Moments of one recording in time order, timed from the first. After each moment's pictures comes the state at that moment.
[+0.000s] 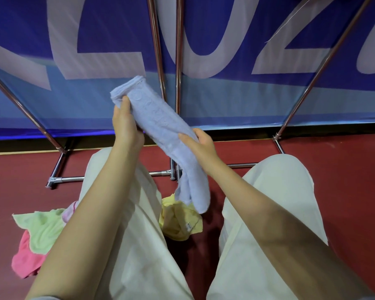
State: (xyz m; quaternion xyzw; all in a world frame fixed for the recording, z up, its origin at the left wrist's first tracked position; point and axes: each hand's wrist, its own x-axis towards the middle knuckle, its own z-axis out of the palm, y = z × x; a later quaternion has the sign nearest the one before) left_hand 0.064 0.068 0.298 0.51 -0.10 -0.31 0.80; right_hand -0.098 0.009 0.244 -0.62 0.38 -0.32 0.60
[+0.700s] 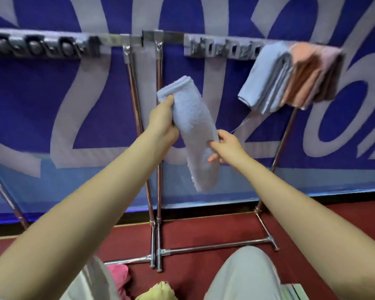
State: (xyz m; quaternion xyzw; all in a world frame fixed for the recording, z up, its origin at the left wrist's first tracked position) left_hand -0.018 -0.068 0.535 0.37 -0.19 -0.45 0.79; right_hand -0.165 -0.145 0.465 -0.74 0.41 -0.32 0.43
